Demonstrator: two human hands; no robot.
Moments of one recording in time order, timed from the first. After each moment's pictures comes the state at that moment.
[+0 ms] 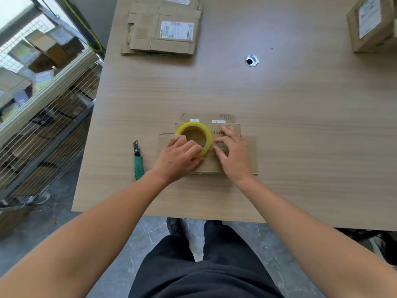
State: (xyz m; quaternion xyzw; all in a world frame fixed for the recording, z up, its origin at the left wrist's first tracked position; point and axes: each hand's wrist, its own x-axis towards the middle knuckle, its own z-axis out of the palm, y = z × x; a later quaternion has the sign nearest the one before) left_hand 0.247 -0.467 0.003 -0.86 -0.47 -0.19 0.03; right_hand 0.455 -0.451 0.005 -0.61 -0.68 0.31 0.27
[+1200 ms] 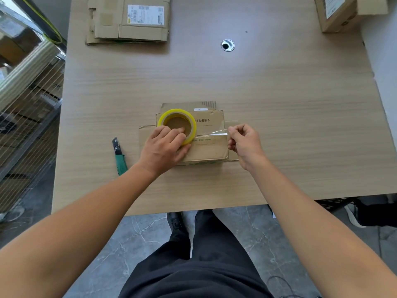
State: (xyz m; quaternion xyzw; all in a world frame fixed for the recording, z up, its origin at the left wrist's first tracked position) left_hand 0.247 -0.456 -0.014 -0.86 -0.45 -0.24 0.08; right_hand 0.502 -0.450 0.009 -0.68 -0.27 0.54 0.41
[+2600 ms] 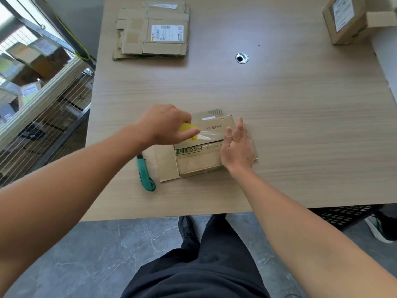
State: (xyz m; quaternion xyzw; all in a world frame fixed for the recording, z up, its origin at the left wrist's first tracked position) left_hand 0.204 -0.398 0.102 -0.88 -0.46 -0.02 -0.08; right_hand 0.427 -0.461 -0.002 -0.78 -0.54 0.24 0.18
